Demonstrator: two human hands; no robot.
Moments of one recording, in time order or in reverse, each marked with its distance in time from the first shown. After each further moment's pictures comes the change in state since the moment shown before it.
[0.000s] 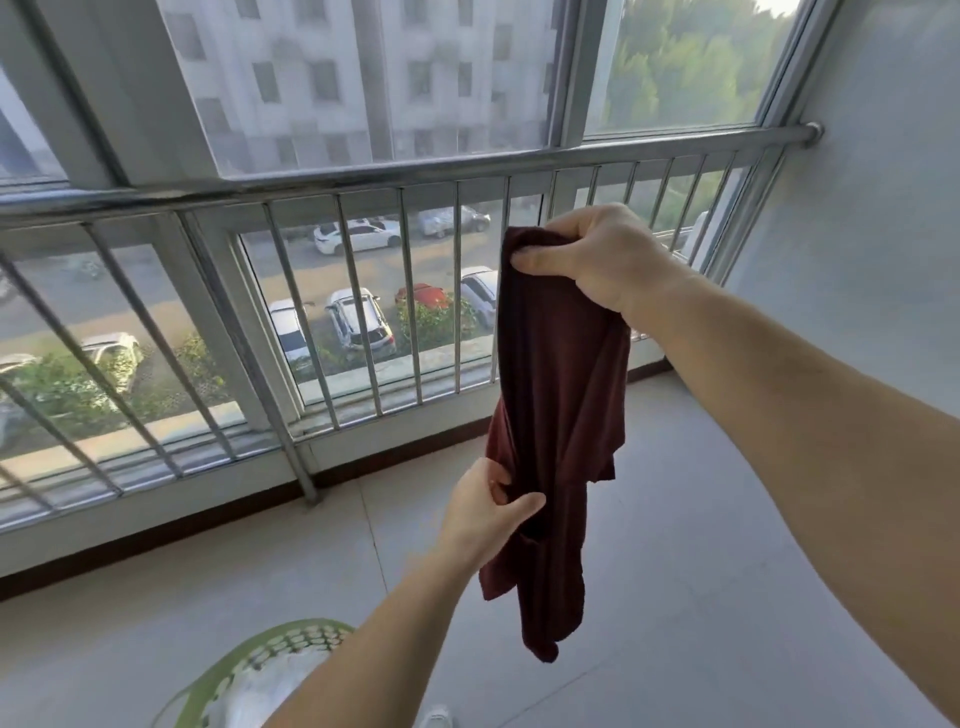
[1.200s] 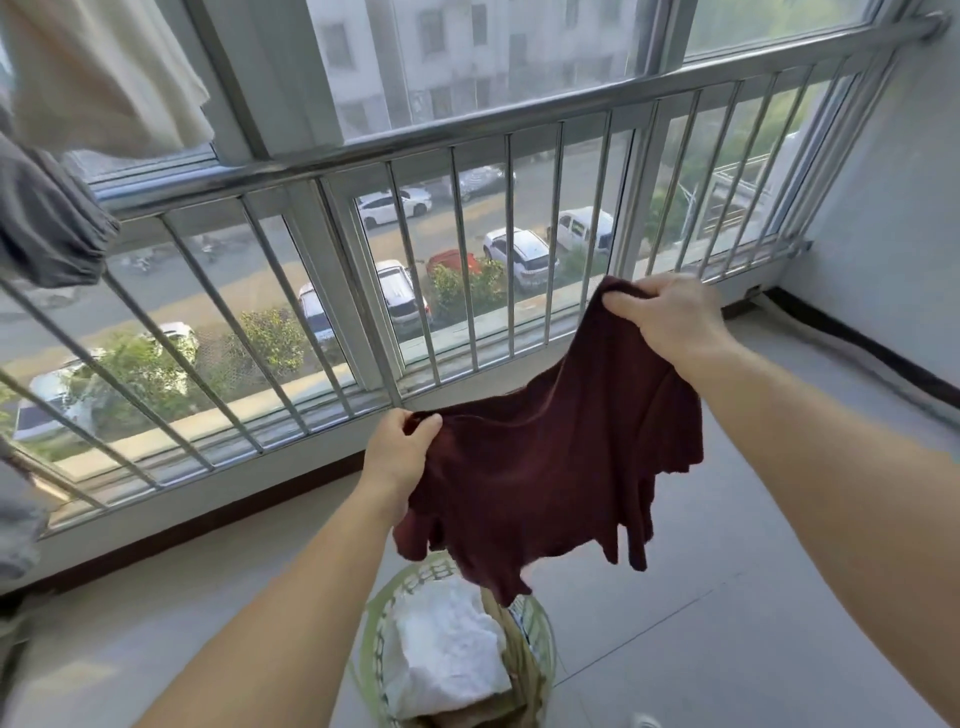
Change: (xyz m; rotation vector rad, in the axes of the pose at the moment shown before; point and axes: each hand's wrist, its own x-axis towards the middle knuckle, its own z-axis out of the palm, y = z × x) left_hand -0.051 -0.114 -0.256 -0.203 0.254 -0.255; right_hand -0.048 -0.002 0.179 -0.070 0.213 0.283
